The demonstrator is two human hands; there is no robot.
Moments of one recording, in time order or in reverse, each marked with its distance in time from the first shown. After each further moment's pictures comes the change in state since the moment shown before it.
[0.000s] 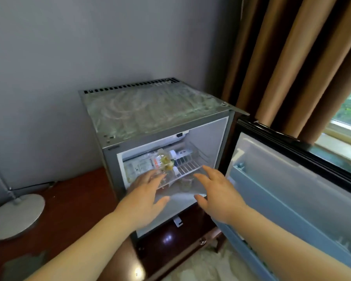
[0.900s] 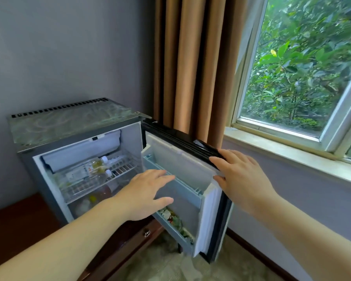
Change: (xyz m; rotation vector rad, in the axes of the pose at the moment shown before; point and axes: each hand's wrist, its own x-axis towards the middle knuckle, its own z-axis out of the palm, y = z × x) left_hand -0.037 0.240 0.024 0.212 -0.182 0.430; right_hand -0.259 0.134 -0.151 -0.339 0.355 0.206
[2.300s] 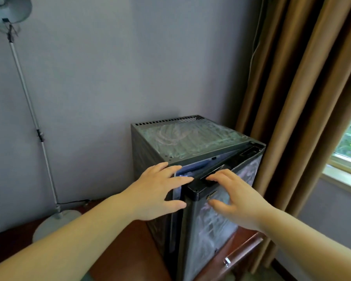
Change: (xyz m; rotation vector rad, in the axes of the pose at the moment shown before) left_hand -0.195 -0.234 -0.111 0.062 0.126 -0.170; right_hand 0.128 -0.310 0.015 0.561 -0.164 -0.360
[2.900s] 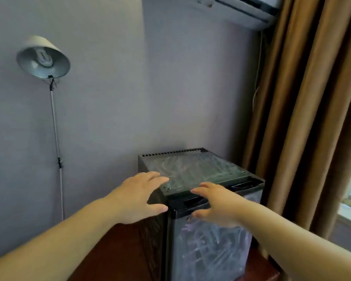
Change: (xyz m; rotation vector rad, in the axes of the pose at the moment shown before) left_hand -0.015 0.016 -0.072 0.045 0.111 -0.199; right_hand 0.047 -0.027 -0.061 -0.154 -0.244 0.010
